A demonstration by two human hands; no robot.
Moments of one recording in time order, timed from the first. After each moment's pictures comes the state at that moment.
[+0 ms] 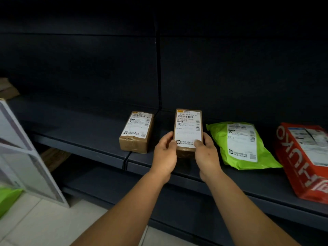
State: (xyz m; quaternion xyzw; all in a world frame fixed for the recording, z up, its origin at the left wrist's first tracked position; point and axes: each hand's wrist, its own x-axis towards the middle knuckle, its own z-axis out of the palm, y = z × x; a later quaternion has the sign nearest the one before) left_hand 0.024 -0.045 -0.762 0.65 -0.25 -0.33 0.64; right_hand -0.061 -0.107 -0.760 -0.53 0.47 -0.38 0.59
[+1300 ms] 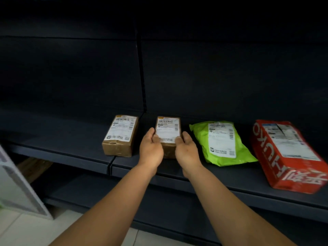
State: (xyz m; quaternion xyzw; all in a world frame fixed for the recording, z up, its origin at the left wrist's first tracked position) left_hand 0.016 -0.064 -0.744 0.69 -0.26 -0.29 0.61; right_hand -0.065 -0.112 -0.749 -0.57 0.49 -0.35 0.56
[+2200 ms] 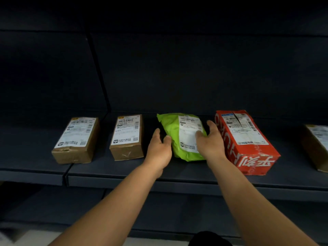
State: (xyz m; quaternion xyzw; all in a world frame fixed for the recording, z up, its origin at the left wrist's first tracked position) left_hand -0.068 -0.113 -0.752 0.67 -0.35 -0.38 0.53; right_hand -0.191 -0.178 -0.743 -0.59 0.61 -0.37 0.38
